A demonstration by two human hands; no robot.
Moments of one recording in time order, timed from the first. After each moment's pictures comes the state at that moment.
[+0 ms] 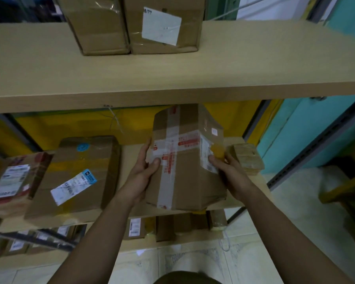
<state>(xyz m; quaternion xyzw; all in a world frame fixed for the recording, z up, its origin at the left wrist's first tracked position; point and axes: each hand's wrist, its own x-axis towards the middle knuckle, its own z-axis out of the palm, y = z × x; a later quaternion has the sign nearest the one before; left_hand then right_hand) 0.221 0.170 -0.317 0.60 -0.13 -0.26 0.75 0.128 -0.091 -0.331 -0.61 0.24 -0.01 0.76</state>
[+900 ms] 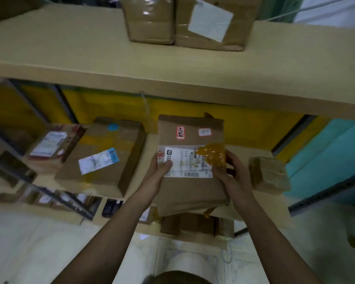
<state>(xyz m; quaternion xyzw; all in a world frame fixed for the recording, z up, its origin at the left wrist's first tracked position) 0.191 0.180 -0.339 0.63 -0.03 -0.20 0.75 0.137 -0.056 -0.328 -0.75 0.10 -0.12 0.65</state>
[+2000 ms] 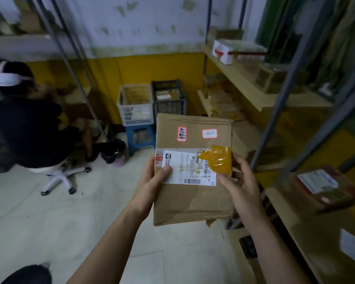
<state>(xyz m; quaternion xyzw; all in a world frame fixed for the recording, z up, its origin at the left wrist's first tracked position) -0.090 0.653 -0.285 0.54 0.33 0.35 0.68 0.108 0.530 -0.281 -0.64 -0.37 0.26 0.62</state>
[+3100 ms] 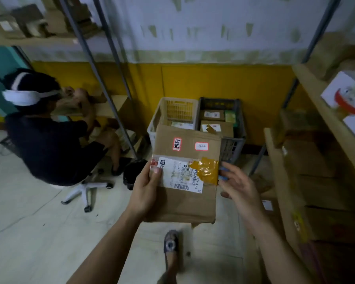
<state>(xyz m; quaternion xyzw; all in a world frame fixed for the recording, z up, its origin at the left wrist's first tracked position) 0.054 1.172 -0.310 0.55 0.51 0.44 0.49 0.299 1.128 -0.317 -0.57 -0.45 0.44 0.52</state>
